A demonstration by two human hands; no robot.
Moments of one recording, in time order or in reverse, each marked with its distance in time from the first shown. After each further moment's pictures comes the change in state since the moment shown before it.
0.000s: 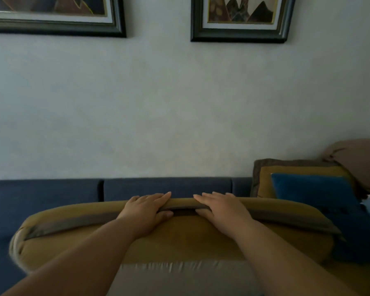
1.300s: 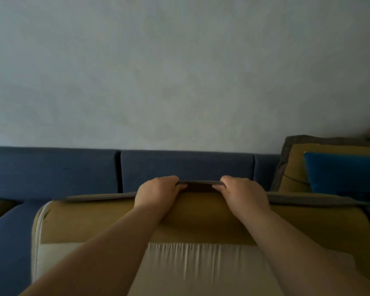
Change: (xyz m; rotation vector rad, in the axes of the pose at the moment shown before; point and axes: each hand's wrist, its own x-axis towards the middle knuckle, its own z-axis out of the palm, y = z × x) left_hand 0.022 -0.020 0.030 -0.178 0.188 -0.217; right_hand 0.044 -0.017 0.043 -0.021 0.197 0.094
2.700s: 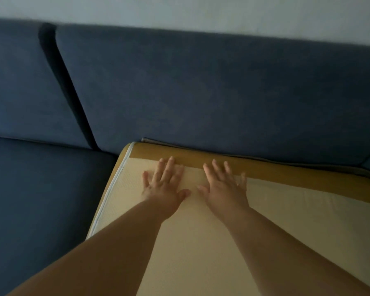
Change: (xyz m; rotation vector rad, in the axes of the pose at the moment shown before) left_hand 0.236 -0.234 0.473 0.088 -0.540 -0.106; right_hand 0.215 -0.013 0.542 0.105 -0.666 0.046
